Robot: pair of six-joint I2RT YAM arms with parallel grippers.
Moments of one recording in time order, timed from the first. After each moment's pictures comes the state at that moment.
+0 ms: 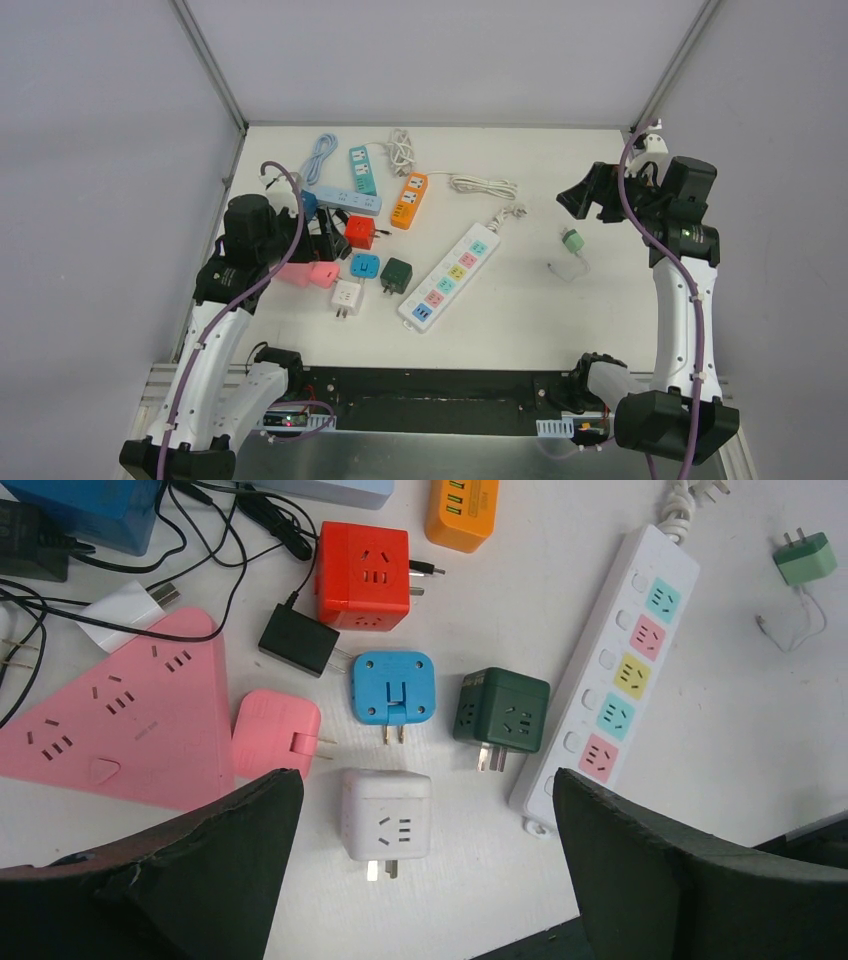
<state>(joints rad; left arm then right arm) -0.14 0.78 0.90 -0.59 0.28 -0.28 -0.19 1.05 1.16 -0.65 -0.66 0.05</state>
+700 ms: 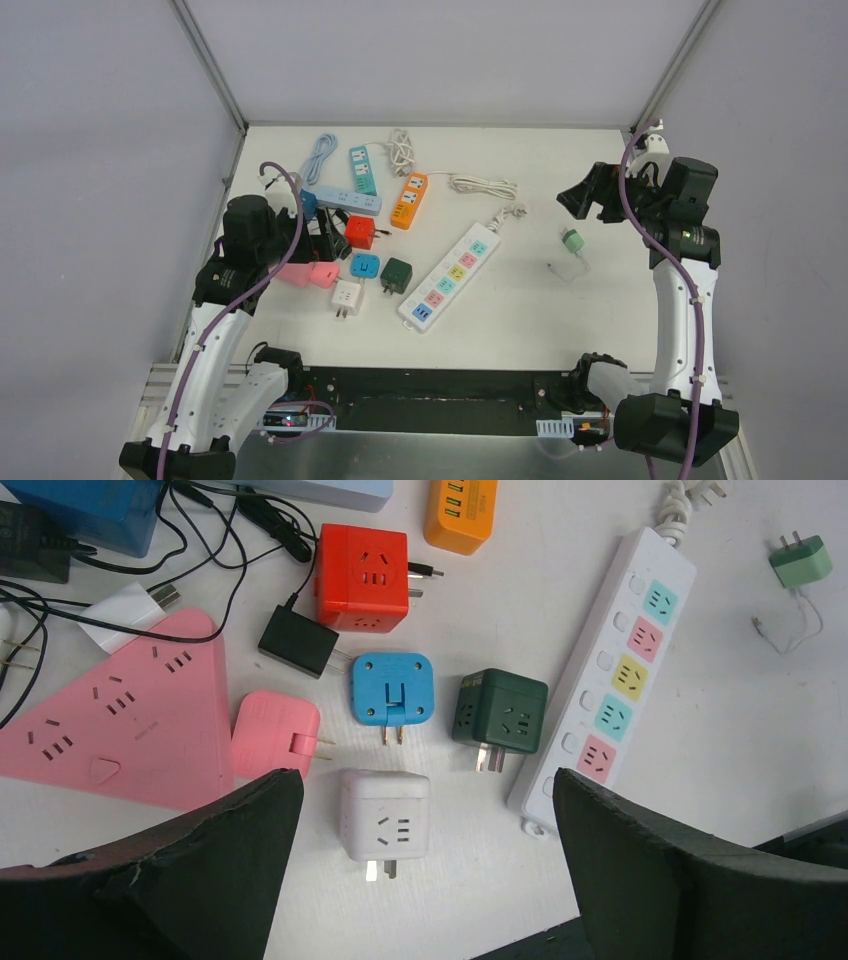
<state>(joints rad) -0.14 0.77 0.90 -0.59 0.28 -0.29 -0.19 1.04 1.16 -0.65 -0.66 0.06</state>
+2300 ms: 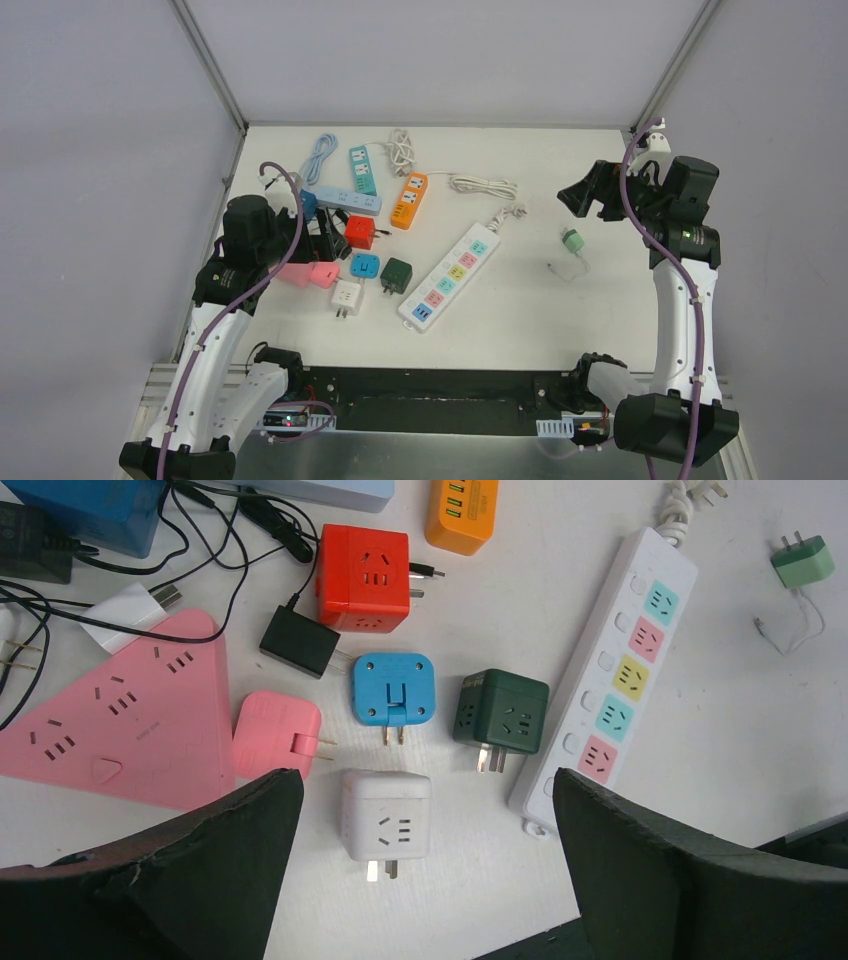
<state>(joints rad) -0.14 0.77 0.90 -0.59 0.28 -0.29 -0.19 1.04 1.16 -0.63 -0.66 0.08</state>
